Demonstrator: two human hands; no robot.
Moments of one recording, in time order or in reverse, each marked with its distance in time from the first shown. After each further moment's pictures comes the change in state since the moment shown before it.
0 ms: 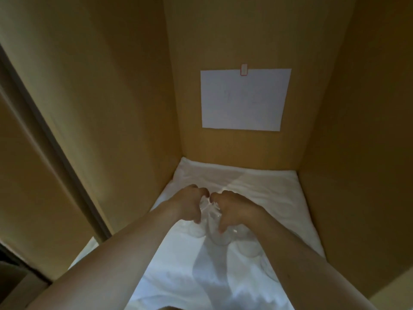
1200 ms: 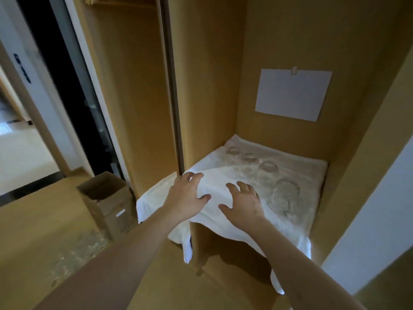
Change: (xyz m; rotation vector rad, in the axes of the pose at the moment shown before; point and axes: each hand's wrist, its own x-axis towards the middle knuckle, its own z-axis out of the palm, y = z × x) left_hand -0.321 0.106 0.095 -0.170 0.579 -0.420; right_hand -0.245 -0.069 0.114 -0.031 0.373 -0.169
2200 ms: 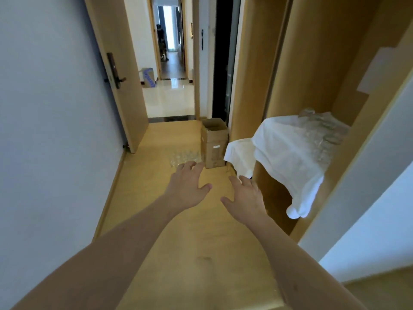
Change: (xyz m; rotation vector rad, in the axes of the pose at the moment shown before) left_hand -0.465 0.238 0.034 0.204 0.244 -0.653; right_hand -0.389 0.084 -0.032 0.093 -0.232 -0.655
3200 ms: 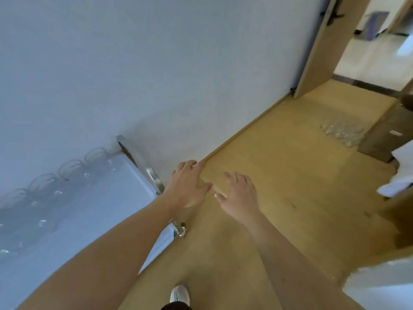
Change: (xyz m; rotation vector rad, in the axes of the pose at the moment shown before) left_hand -0.531 0.132 0.019 0.102 0.115 -0.965; right_hand -0.387 -0.039 0.057 0.059 -0.476 -0.894
